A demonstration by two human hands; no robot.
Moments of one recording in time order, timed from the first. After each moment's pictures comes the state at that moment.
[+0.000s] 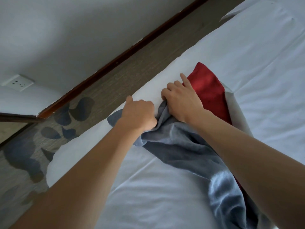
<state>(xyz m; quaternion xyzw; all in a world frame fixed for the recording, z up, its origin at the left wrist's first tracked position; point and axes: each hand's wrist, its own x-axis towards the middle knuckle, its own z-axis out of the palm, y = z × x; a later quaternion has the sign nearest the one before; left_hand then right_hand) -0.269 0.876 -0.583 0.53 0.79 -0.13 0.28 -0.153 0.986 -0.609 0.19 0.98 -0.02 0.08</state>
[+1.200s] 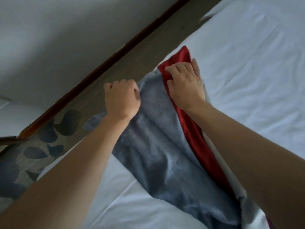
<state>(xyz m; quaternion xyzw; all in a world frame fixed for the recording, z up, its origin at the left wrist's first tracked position) -0.299 0.913 -0.616 0.49 0.86 0.11 0.10 -0.141 1.036 -0.610 0.40 0.91 -0.05 -0.09</state>
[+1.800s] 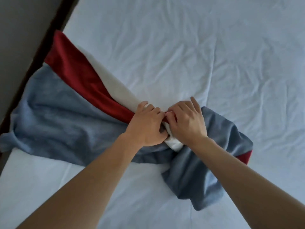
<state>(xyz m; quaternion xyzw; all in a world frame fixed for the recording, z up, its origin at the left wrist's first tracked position) 0.013 0.846 -0.582 0.86 0.47 0.06 0.20 0.185 0.831 -0.573 0.63 0.77 -0.03 -0.12</state>
